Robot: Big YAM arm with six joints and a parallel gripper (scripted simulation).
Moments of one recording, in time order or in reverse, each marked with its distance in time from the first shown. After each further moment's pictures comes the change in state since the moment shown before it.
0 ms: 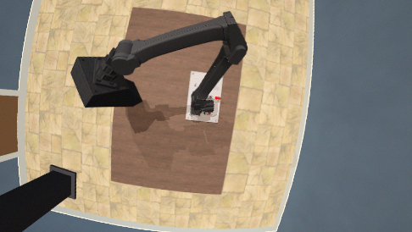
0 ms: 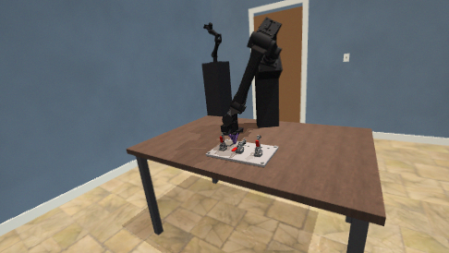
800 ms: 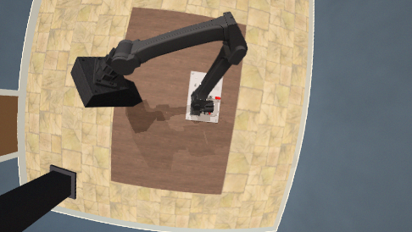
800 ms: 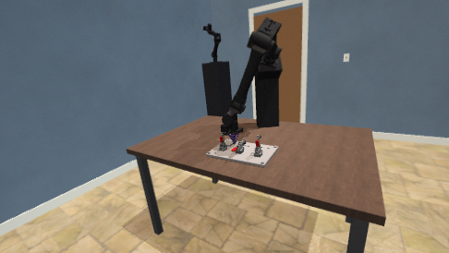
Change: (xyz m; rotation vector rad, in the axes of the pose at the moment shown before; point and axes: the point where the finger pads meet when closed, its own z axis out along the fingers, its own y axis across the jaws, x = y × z) arm 0.001 -0.001 0.000 -0.002 0.001 -0.001
